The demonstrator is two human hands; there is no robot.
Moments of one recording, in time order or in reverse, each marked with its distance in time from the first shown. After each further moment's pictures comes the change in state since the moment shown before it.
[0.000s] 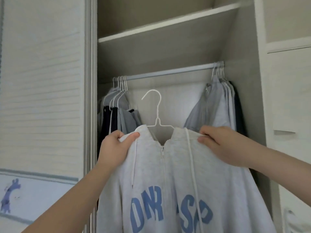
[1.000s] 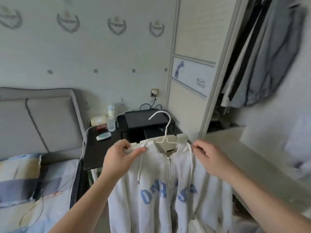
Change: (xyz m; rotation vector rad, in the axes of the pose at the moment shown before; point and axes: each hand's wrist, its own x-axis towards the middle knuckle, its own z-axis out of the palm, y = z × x) left_hand -0.578 0.106 -0.222 0.735 0.411 -0.650; right_hand -0.316 -0.183 0.166 0.933 -0.557 -0.470
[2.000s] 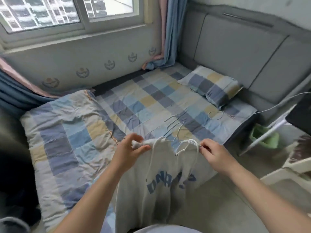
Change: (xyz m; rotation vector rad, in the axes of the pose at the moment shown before) left_hand -0.689 -0.103 -0.368 0.259 0.746 -0.784; right_hand -0.345 -0.381 0.350 0.249 -1.014 -0.666
